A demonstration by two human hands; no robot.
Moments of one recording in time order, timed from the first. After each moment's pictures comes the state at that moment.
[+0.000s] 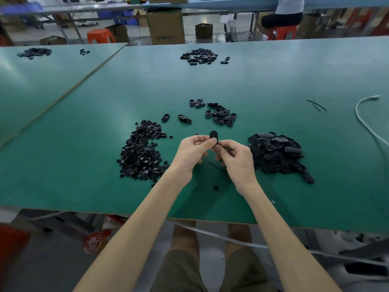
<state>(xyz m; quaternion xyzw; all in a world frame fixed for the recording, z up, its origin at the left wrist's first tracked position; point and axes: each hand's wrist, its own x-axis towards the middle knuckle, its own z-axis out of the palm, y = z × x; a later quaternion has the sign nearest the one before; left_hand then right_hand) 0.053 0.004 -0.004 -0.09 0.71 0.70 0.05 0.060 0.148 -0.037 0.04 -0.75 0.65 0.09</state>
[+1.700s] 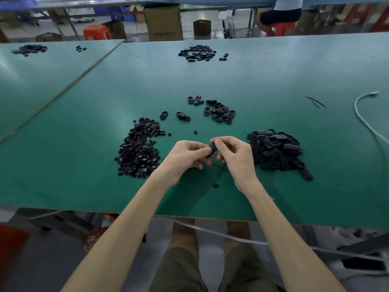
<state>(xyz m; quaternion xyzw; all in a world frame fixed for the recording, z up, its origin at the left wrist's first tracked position) 0.060 -0.022 -0.008 0.00 0.71 0.68 0.14 0.059 0.149 -0.037 0.04 -0.71 0.70 0.08</state>
